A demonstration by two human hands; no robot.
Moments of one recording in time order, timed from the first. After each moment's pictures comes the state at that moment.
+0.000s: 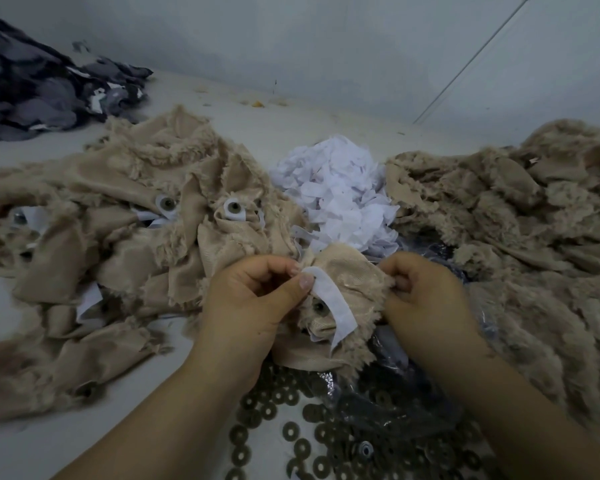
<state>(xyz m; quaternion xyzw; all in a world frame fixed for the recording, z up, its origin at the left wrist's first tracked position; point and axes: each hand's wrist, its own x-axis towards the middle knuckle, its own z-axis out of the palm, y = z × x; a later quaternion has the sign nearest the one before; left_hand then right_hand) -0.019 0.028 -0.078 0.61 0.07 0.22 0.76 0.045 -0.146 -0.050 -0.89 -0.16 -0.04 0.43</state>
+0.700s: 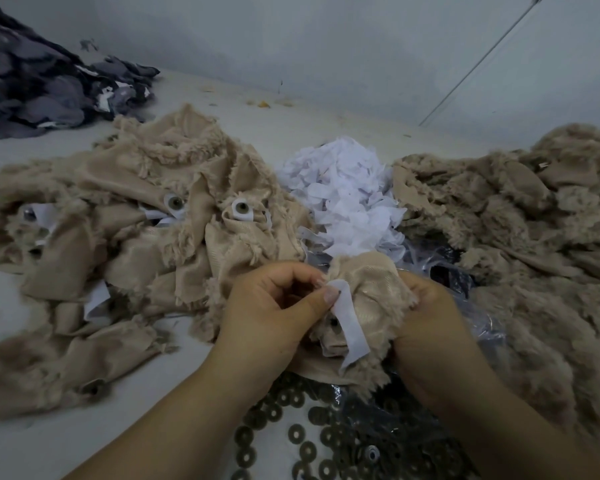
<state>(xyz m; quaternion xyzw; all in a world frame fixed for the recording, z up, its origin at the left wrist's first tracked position) -0.023 0.022 -0.078 0.65 0.01 0.20 0.73 0.025 -0.131 -0.053 -0.63 -0.13 0.16 0.75</state>
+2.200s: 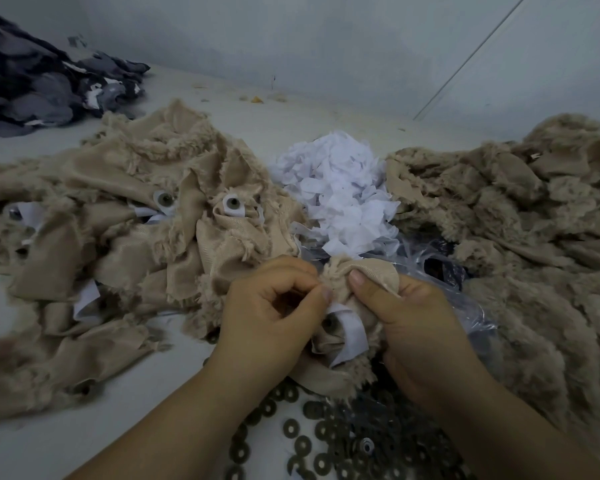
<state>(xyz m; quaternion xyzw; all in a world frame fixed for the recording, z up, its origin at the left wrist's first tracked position) -0.022 0.015 -0.078 0.73 -0.05 0.29 0.61 0.025 -0.130 -0.063 -0.60 -0.05 0.17 0.78</state>
